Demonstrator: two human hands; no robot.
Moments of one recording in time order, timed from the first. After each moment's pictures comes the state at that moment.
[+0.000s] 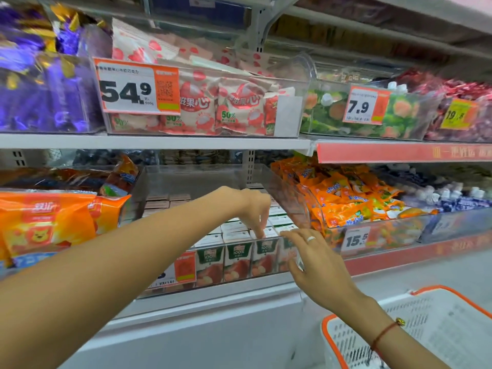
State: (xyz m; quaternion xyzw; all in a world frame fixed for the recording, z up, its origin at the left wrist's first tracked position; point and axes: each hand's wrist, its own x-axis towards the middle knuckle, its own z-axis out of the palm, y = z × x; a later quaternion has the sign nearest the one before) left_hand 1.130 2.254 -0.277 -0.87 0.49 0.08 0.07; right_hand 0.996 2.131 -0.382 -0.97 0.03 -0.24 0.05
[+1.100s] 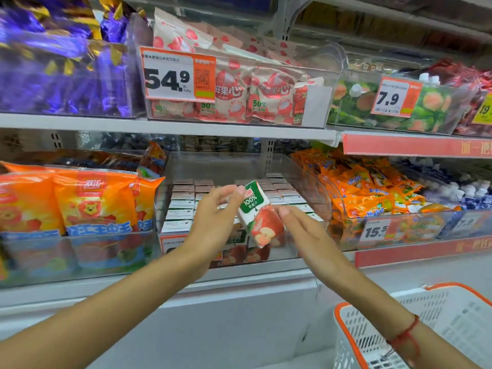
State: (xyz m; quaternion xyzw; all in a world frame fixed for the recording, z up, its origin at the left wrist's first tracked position) left_hand 1.062 2.362 -0.332 -0.68 0.17 0.02 -0.71; right_hand 0.984 2.210 -0.335 -0.86 0.00 -0.16 0.49
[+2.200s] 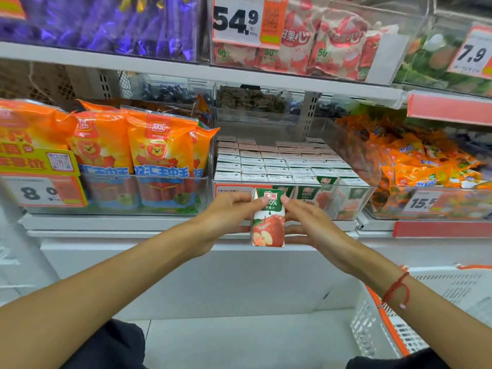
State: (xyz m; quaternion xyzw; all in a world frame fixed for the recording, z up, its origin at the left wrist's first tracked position) left_hand 1.038 2.437 -0.366 -0.71 0.13 0.22 -0.65; right_hand 0.996 2.262 -0.378 -0.78 0.05 0.04 0.62
